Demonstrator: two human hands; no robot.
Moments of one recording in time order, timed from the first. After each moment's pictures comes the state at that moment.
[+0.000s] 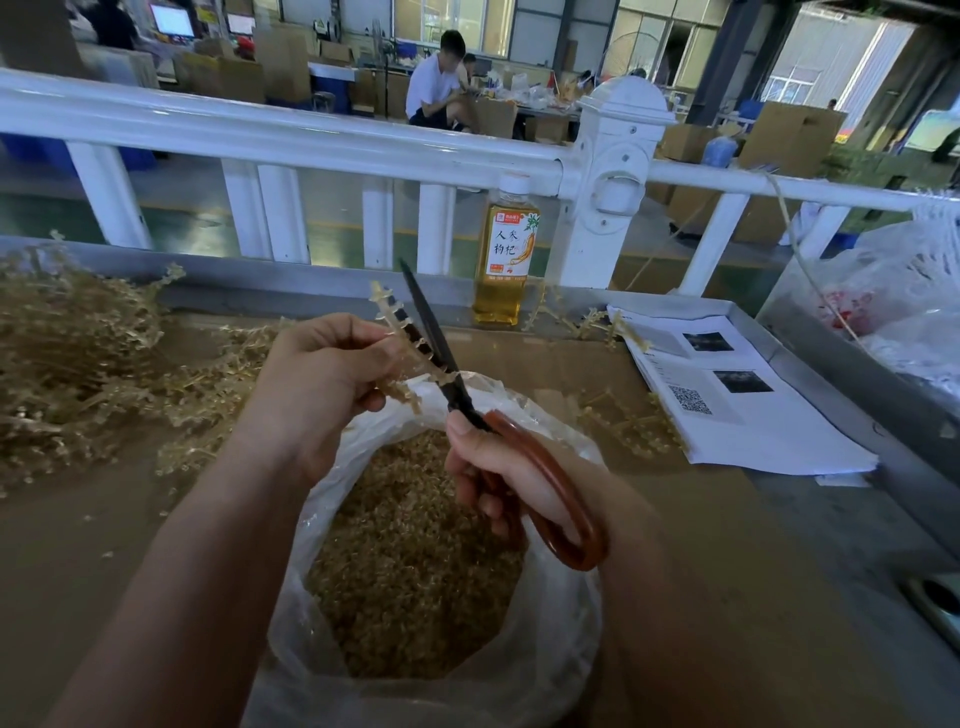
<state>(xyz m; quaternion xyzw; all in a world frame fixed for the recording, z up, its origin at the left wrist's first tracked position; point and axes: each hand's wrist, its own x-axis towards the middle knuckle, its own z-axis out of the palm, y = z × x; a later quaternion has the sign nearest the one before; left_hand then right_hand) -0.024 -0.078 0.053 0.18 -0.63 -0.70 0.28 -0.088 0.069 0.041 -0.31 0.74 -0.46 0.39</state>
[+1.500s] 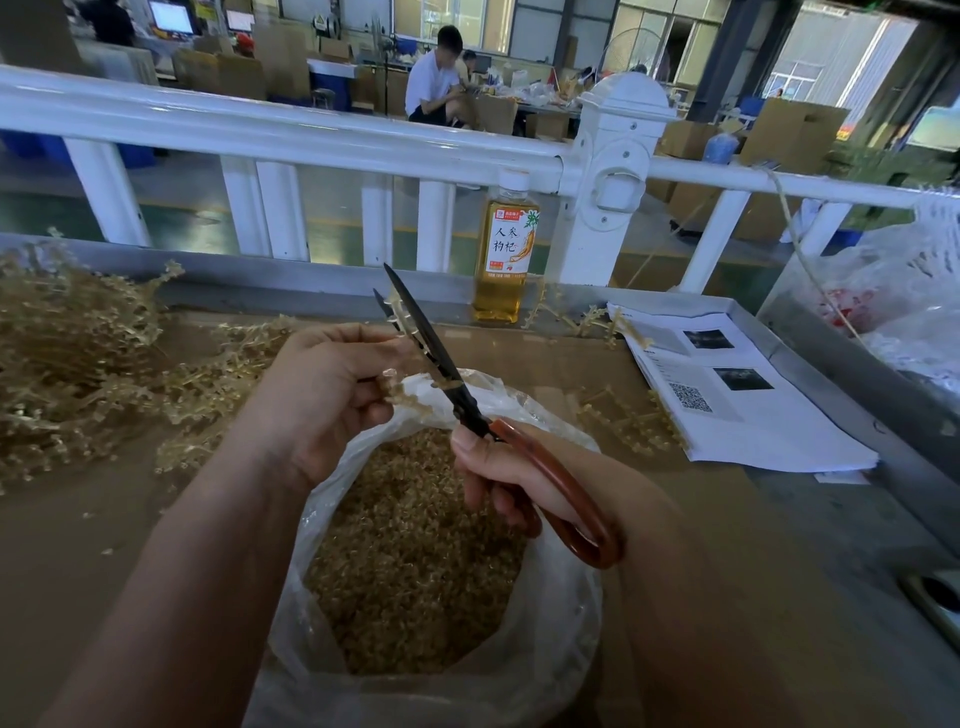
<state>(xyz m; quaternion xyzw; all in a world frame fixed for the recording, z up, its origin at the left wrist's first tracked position) -0.022 -0.072 0.063 0.20 -0.58 -0.76 0.21 -0.092 0.077 0.053 -0.38 0.77 -0.37 0.36</state>
